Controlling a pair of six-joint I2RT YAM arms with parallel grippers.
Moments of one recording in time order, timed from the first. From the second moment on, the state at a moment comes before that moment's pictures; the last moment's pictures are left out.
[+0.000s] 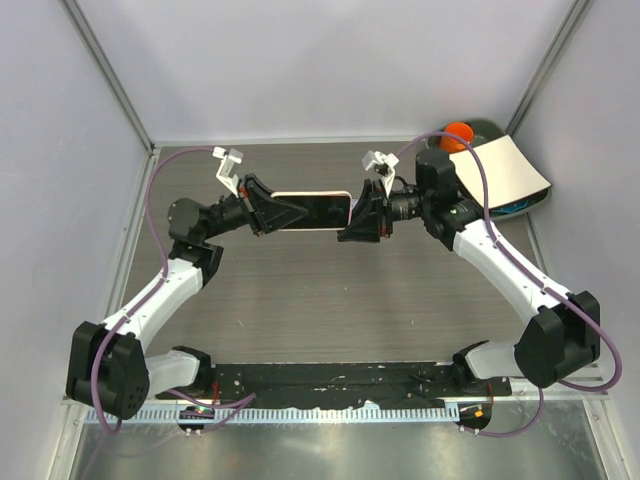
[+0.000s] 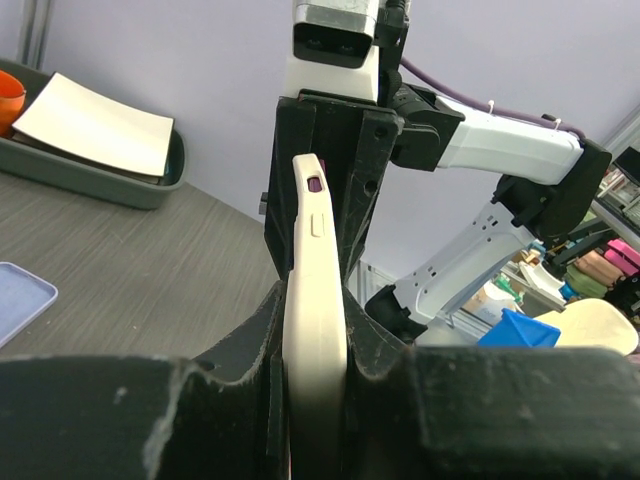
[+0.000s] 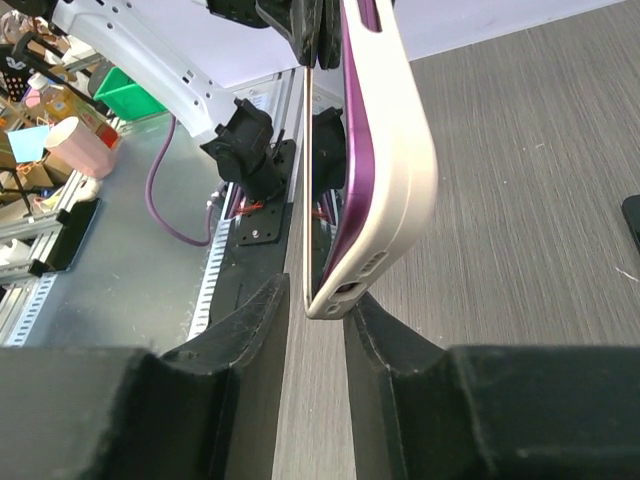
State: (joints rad) left arm -0.31 1.20 0.76 0.91 0.96 -0.91; right arm 0.42 1.35 1.14 -0.07 -1.26 0.05
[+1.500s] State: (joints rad) left arm -0.33 1.27 0.76 0.91 0.97 -1.01; right arm 0.42 1.28 1.08 -0.15 -1.21 -0.18
